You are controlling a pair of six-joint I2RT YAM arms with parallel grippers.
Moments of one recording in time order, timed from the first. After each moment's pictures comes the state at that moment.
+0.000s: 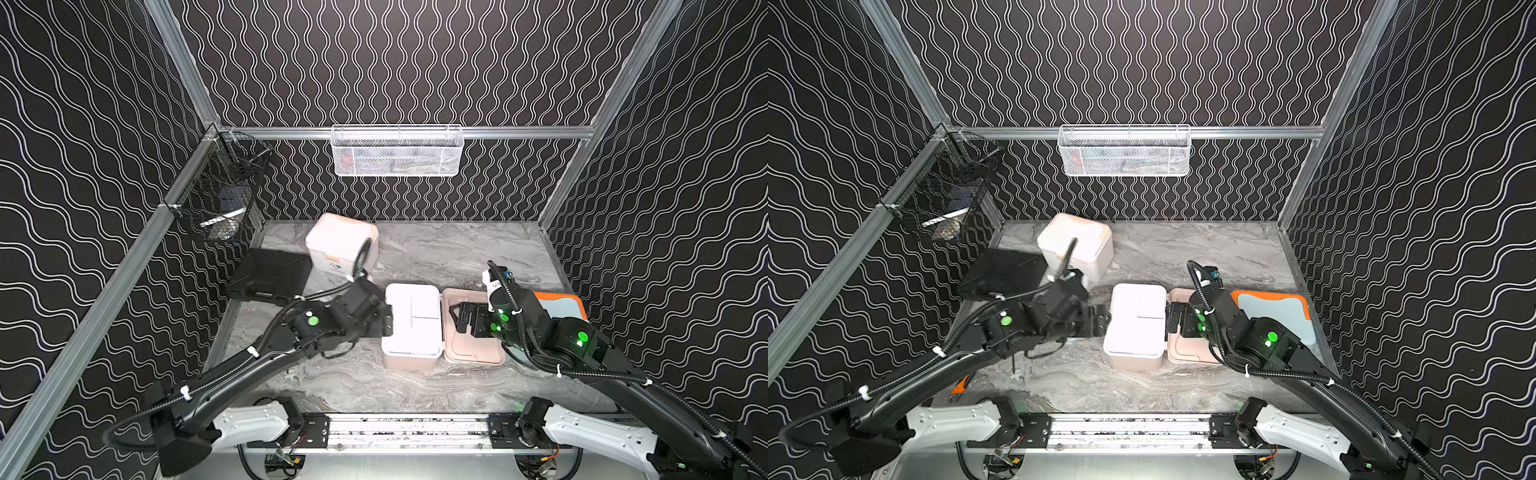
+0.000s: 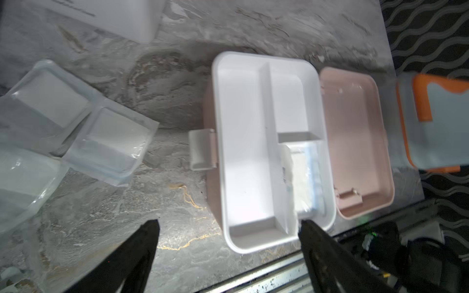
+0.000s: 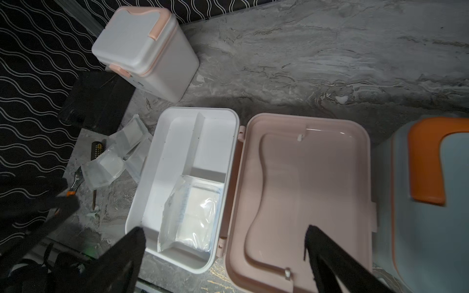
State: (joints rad) left arm -0.96 1.20 1.21 -0.94 -0.27 -0.83; right arm 0.87 0.91 1.08 -0.92 0.34 0.71
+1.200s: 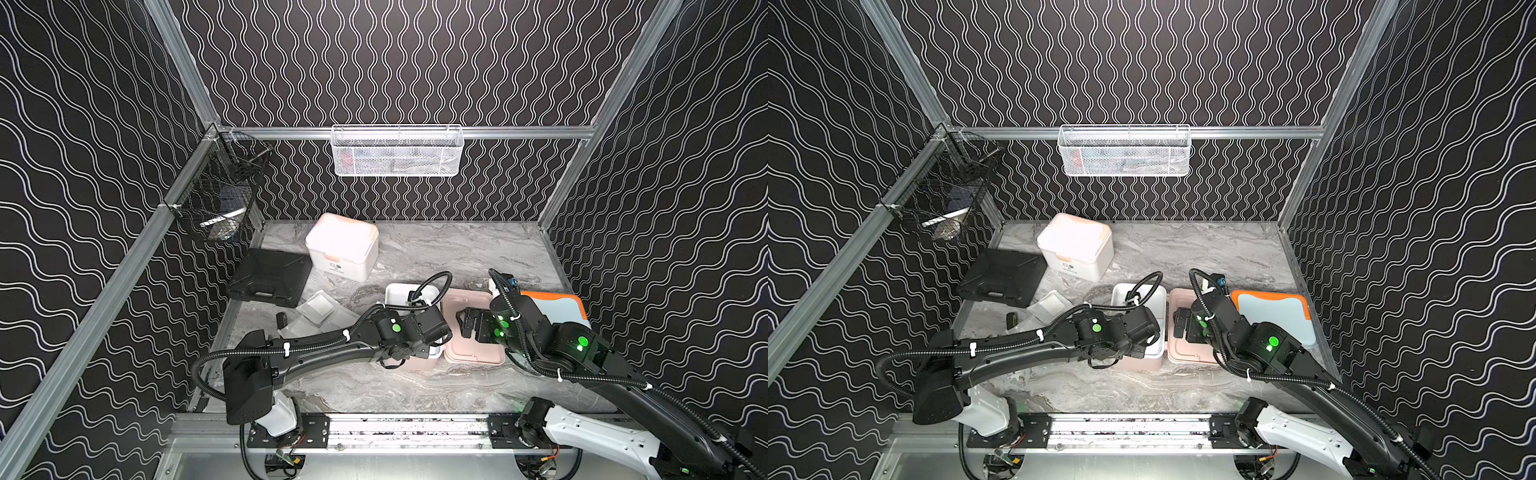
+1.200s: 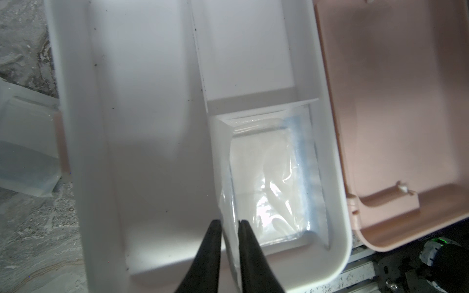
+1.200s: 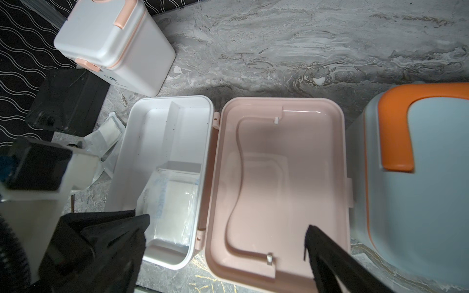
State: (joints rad) left arm -1.10 1.58 1.29 -0.86 -0.33 -0.91; right arm 0.86 0.89 1.03 -0.96 0.36 0.76
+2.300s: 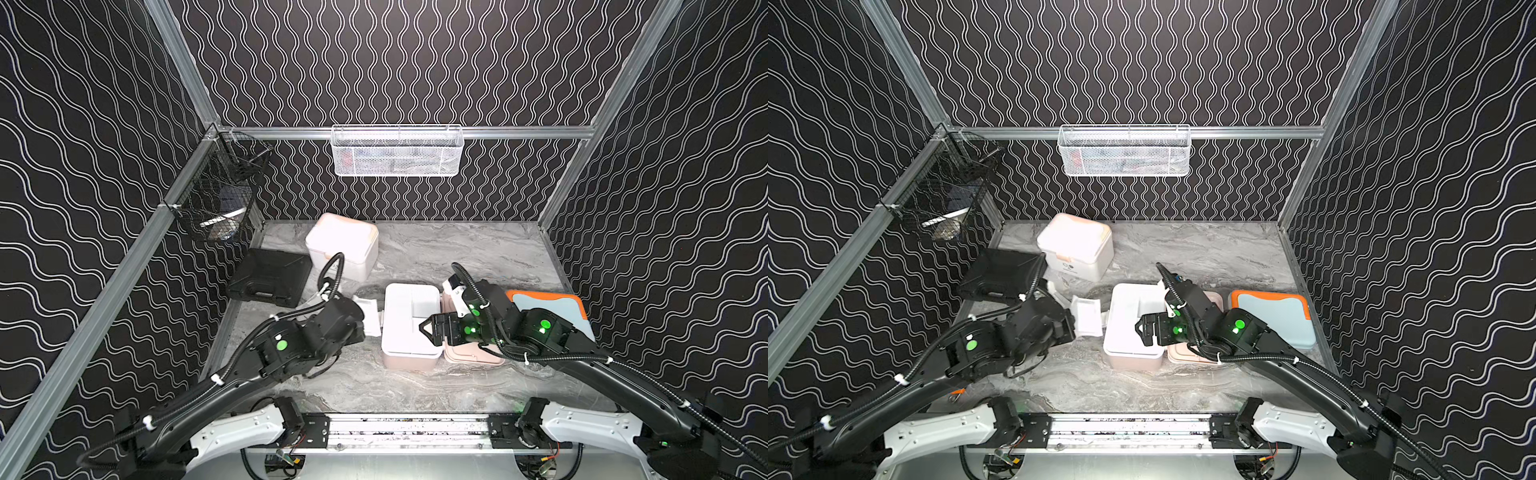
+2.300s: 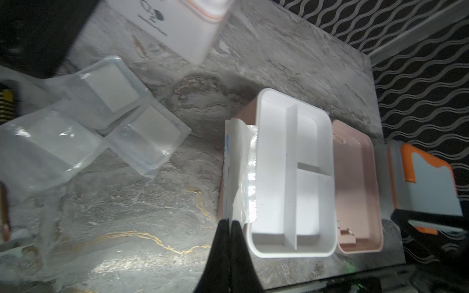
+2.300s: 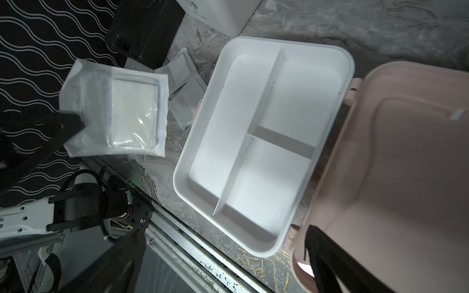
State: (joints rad) left arm -0.85 0.89 1.02 -0.98 -0.42 -1.06; right arm 0.94 1.10 1.09 -0.80 -0.01 0.65
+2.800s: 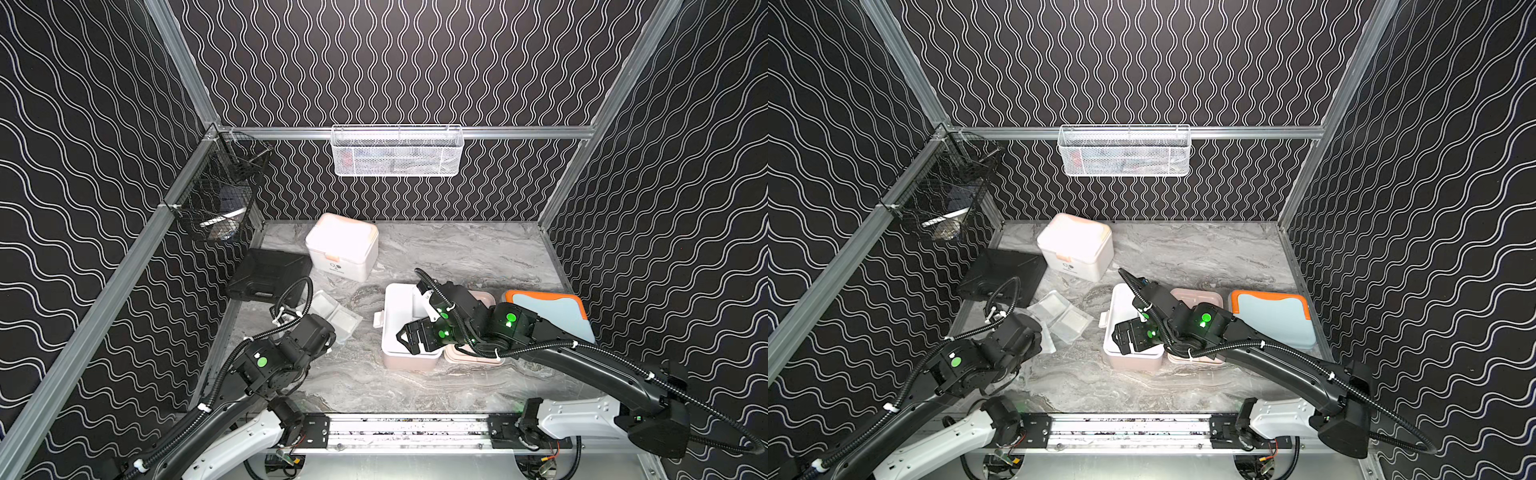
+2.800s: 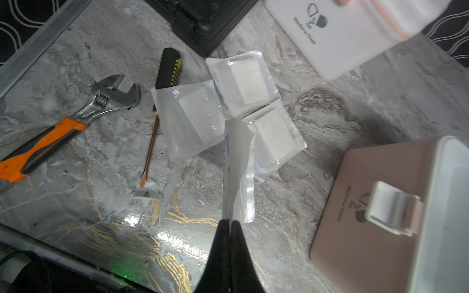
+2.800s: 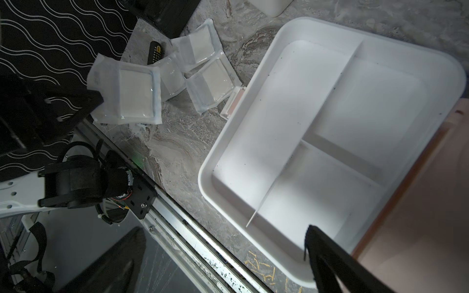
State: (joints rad) left arm -0.64 0.73 0.80 -1.19 -0.50 -1.20; right arm 1.05 1.25 1.20 -0.79 0.03 0.60
